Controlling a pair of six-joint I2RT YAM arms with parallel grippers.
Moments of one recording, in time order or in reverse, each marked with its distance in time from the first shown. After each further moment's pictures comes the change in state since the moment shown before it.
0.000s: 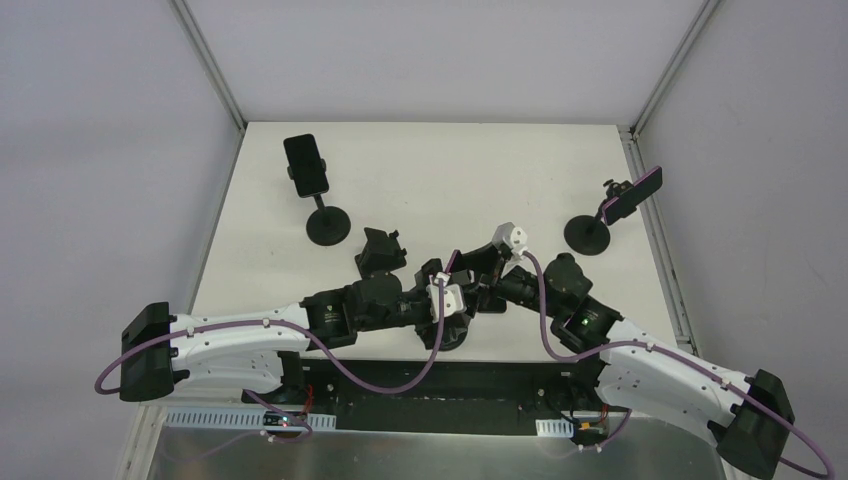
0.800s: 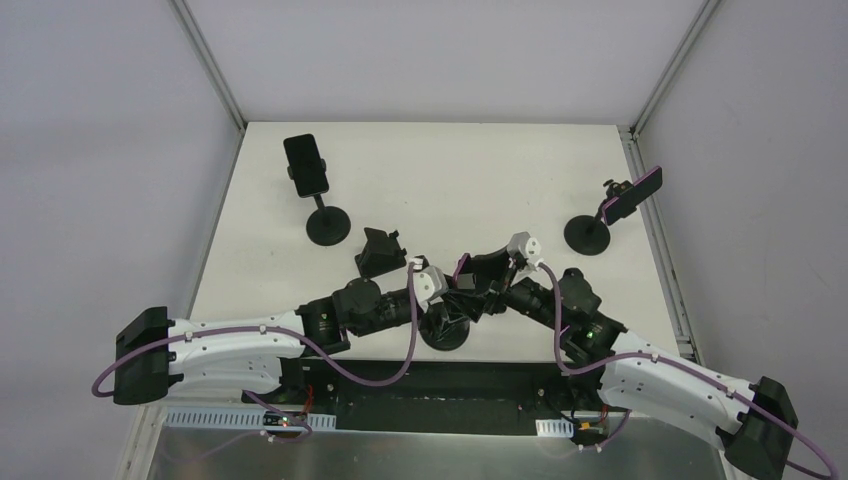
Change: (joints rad) left arm -0.002 -0.053 -0.107 0.264 -0.075 -0.212; right arm 0.057 -0.103 -0.106 0.091 0.130 0.042
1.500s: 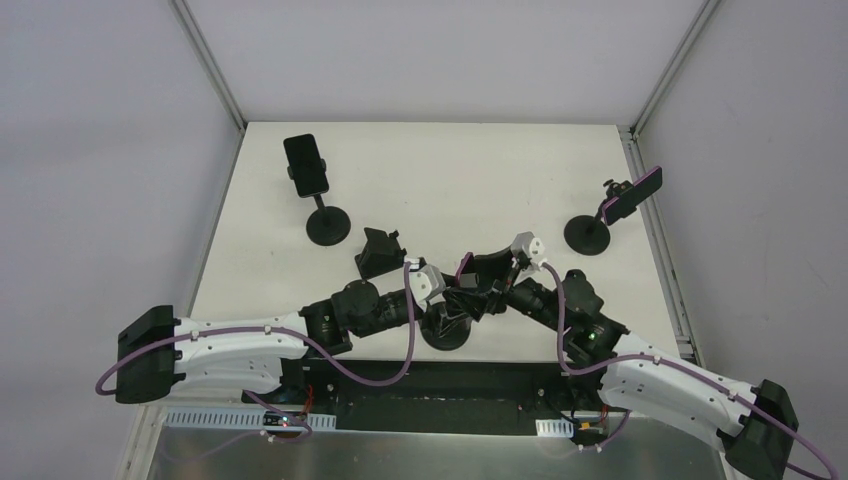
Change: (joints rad) left arm 0.000 0.016 -0.039 0.126 -0.020 -0.039; right arm -0.002 -0.016 -0.014 0.001 0.029 0.019
